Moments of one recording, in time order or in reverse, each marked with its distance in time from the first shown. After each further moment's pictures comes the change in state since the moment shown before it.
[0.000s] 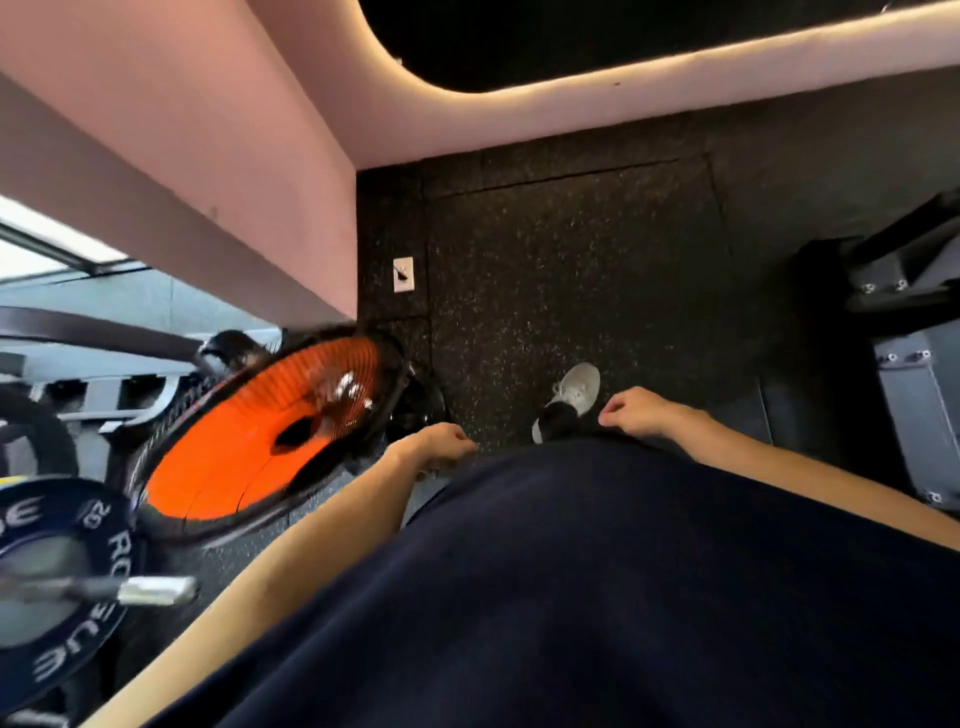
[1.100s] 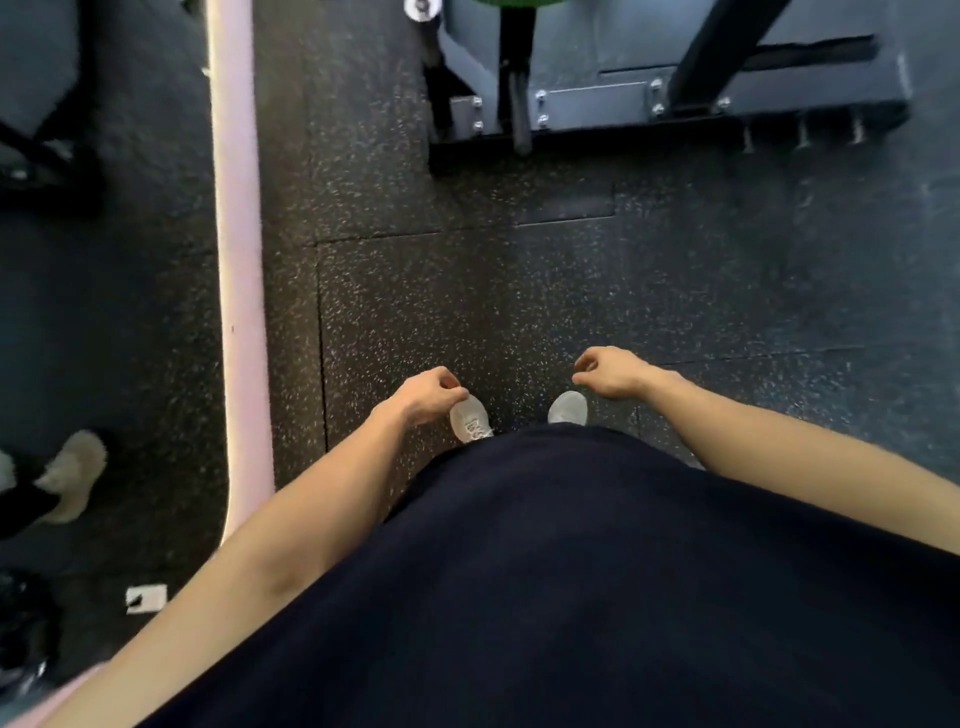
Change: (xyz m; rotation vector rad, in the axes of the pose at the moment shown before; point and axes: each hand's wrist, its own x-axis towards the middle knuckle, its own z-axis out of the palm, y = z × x) left_hand 0.218 0.396 -0.332 1.220 -0.310 0.680; right_hand 0.087 -0.117 -0.139 1.179 0.515 0.705
